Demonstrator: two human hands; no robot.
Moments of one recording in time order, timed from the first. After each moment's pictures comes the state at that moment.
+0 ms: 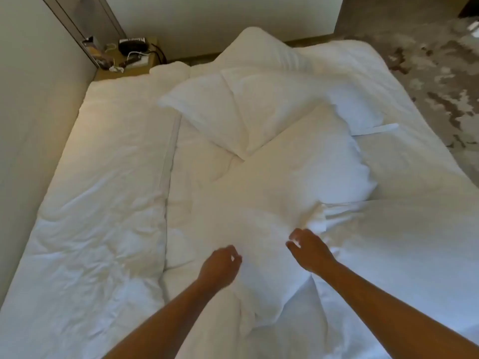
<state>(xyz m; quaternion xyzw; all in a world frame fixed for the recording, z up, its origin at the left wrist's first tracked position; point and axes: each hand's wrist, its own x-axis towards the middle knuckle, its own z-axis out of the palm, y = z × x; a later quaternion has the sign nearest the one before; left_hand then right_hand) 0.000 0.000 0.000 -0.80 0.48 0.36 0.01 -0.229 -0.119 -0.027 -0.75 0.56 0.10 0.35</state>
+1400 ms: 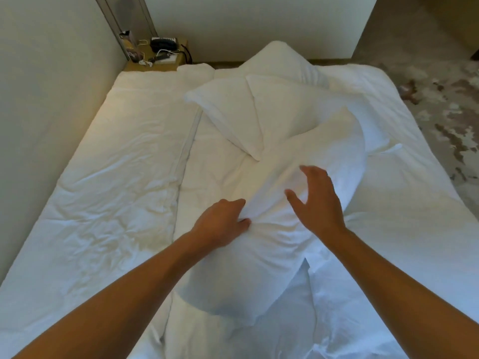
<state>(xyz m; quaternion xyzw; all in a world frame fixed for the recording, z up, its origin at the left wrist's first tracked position) 0.020 0.003 0.124 -0.76 0.61 0.24 -0.07 -0.199 -0.127 0.099 -0.82 0.49 -0.23 0.19</state>
